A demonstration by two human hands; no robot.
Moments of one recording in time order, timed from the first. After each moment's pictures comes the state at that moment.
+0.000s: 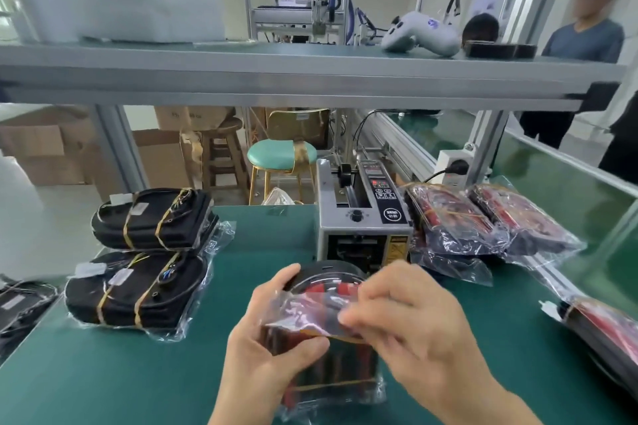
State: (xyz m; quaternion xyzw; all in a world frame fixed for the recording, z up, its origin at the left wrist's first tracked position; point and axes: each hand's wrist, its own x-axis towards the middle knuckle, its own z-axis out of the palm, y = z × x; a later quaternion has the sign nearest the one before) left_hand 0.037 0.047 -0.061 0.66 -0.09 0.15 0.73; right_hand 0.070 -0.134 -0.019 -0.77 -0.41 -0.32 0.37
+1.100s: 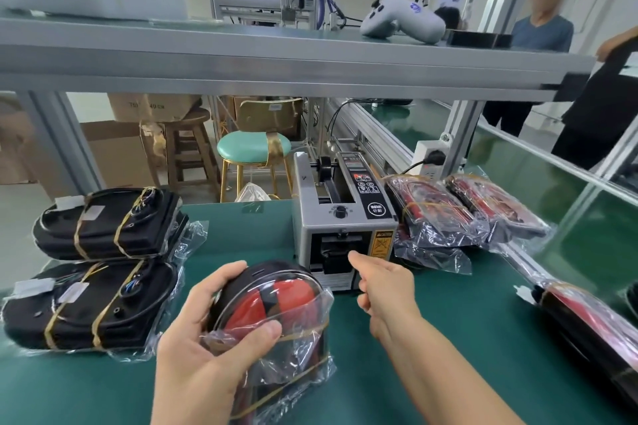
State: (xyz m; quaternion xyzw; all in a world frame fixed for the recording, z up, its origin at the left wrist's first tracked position) left_hand 0.037 0.068 -0.036 0.68 0.00 0.20 0.70; right_hand 0.143 -0.103 -0.058 -0.60 0.28 -0.02 0.75
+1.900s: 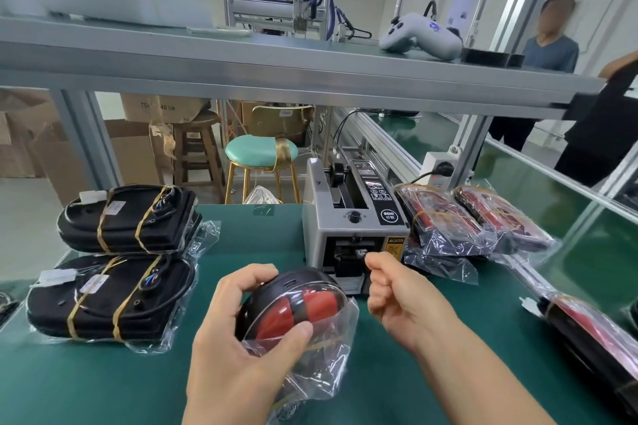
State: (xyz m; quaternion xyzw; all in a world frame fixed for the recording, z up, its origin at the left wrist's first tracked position) left_hand 0.034 0.064 -0.035 0.72 -0.04 0.24 0.65; right_hand 0.116 -0.103 -0.020 -0.53 0.22 0.09 0.81
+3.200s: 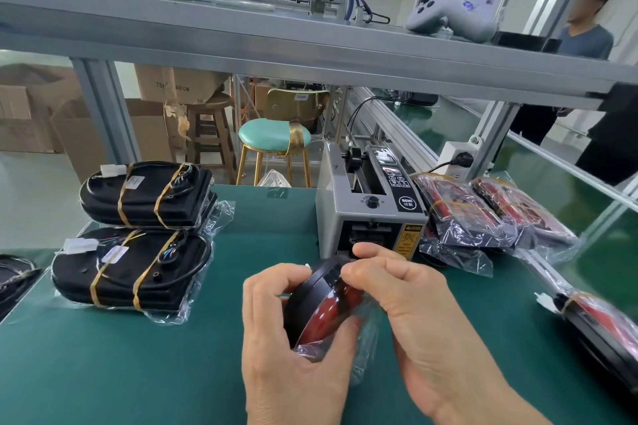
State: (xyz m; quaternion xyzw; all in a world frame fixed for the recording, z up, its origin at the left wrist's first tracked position) left_hand 0.023 0.022 -0.049 0.73 -0.03 0.41 0.55; right_hand 0.045 -0.070 0.018 -0.64 0.04 0.04 0.76
